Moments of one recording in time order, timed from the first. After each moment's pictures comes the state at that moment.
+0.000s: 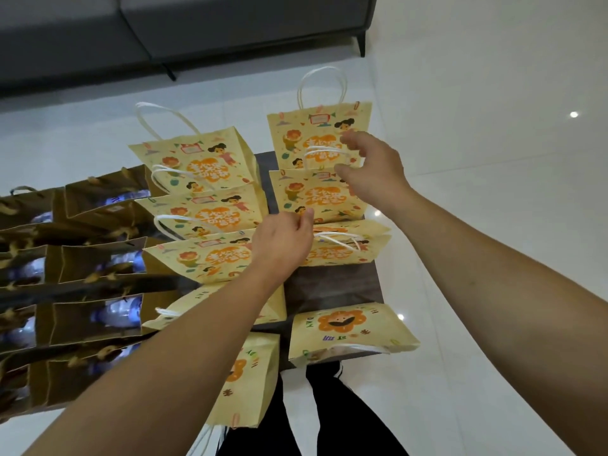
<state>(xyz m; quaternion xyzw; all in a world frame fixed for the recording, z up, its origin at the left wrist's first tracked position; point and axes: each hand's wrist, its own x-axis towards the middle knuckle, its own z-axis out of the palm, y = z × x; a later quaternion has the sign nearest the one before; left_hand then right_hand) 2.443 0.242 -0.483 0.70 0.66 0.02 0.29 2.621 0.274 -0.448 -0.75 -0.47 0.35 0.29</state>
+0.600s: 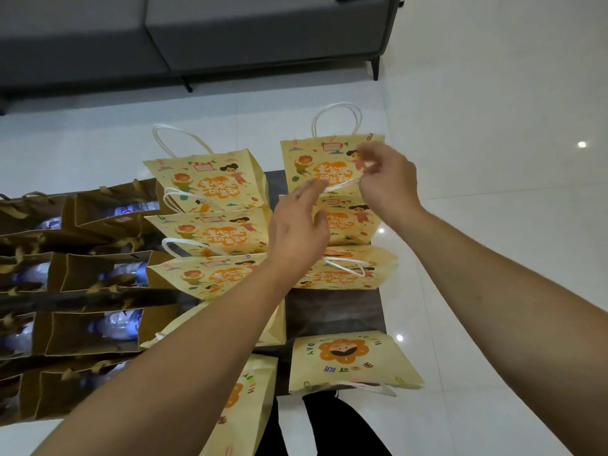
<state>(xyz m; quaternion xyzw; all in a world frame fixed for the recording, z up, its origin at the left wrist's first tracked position) 2.463 0.277 -0.459 0.71 0.60 0.20 0.31 2.626 0.308 -0.445 -0.77 -0.44 0.33 0.32</state>
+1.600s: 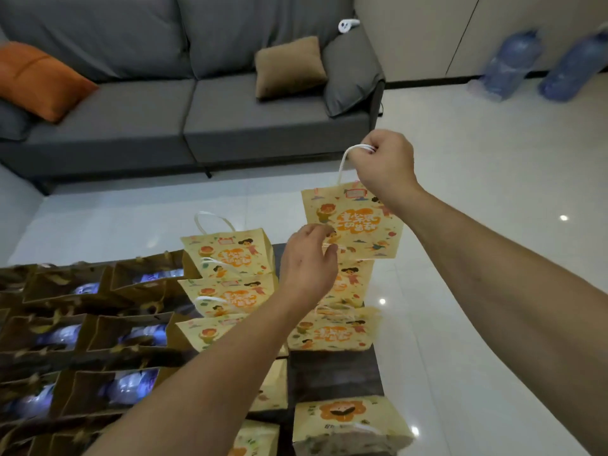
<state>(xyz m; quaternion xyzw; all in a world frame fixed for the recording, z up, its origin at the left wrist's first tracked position) 2.478 0.282 -0.358 0.73 0.59 0.21 0.28 2.632 0.357 -0.277 -0.73 -0.50 0.20 0.42</state>
